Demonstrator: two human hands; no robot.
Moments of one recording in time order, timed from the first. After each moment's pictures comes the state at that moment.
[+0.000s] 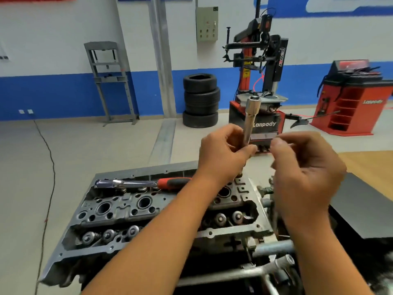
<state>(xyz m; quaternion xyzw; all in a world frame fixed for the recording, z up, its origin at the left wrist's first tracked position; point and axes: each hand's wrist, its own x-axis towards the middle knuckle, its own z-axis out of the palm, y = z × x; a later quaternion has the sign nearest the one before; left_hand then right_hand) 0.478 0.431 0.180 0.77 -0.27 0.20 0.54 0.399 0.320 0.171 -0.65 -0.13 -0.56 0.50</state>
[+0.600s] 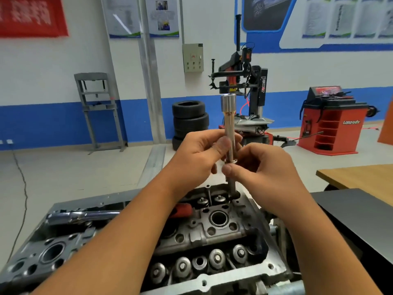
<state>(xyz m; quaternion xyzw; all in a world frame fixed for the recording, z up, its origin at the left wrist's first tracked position) 0.522 0.467 0.182 0.70 -0.41 0.07 0.58 0.465 0.303 0.157 -0.82 -0.11 -0.31 0.46</state>
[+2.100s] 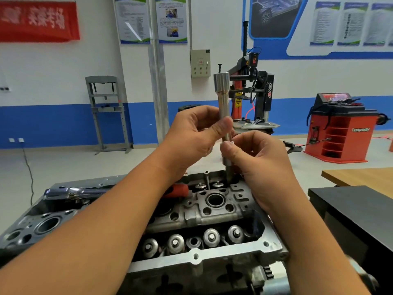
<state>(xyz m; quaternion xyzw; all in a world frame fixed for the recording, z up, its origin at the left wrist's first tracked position) 0.511 0.466 0.182 0.68 -0.37 0.11 0.62 0.476 0.314 0.133 -0.67 -0.16 -0.31 0.66</state>
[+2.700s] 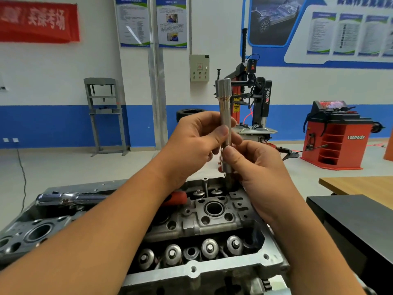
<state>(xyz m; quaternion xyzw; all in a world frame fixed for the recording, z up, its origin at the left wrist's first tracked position) 0.513 0.467 0.180 0.67 -0.39 0.10 0.62 0.483 0.312 0.131 -0.68 -0.17 -0.26 0.66</state>
